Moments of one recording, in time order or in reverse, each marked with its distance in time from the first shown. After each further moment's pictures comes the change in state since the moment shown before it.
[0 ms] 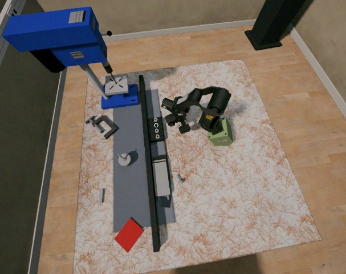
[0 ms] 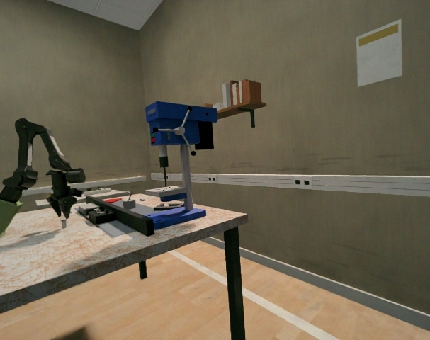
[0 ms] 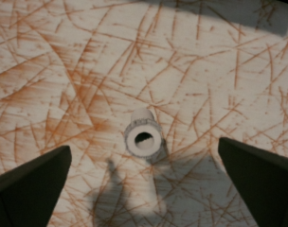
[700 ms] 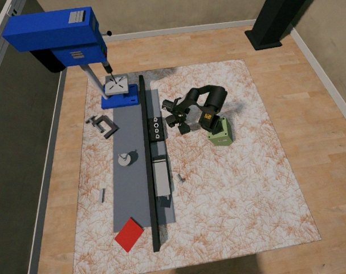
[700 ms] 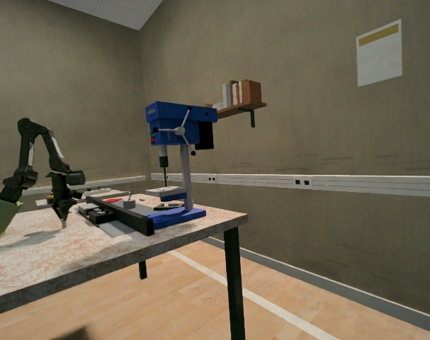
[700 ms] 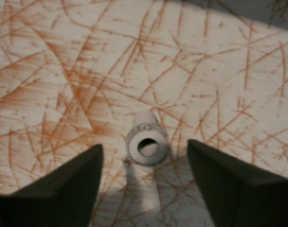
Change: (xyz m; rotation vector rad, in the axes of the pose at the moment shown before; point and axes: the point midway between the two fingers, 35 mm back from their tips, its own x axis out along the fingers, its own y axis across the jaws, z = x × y) arm 0.010 0.002 -0.001 0.001 0.003 0.004
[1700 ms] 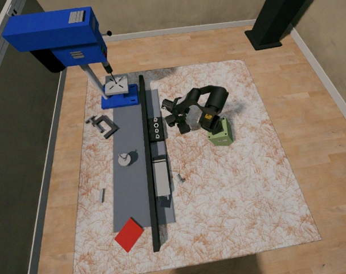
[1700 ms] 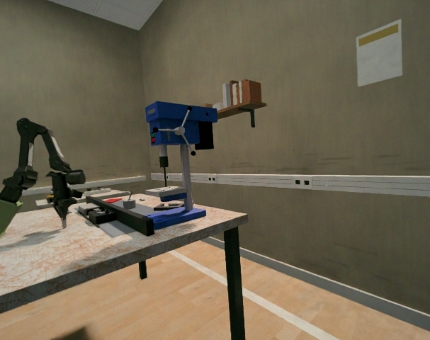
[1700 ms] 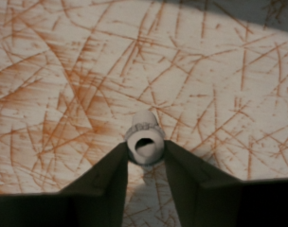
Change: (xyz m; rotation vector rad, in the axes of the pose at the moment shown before) arm -0.004 -0.001 0.001 0.000 0.000 0.000
